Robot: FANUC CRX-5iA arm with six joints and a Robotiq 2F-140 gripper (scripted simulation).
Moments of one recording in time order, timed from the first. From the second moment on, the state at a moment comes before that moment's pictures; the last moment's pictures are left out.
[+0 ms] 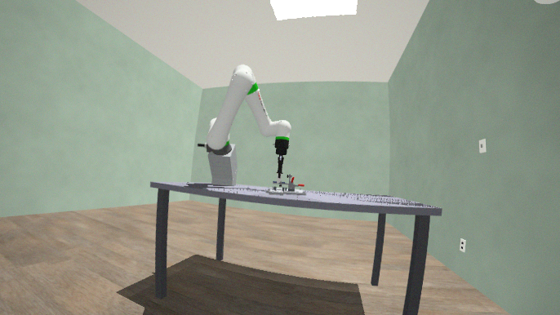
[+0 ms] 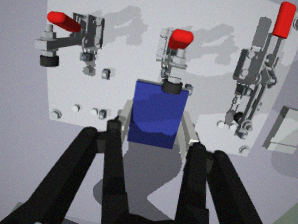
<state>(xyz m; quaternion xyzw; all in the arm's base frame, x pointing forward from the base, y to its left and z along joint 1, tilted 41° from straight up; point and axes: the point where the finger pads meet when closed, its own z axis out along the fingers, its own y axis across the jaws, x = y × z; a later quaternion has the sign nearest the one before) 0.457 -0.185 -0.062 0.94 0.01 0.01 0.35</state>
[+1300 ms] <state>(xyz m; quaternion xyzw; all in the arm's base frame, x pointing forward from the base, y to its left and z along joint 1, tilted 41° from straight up) 0.458 -0.192 -0.071 0.94 0.01 0.01 0.35</state>
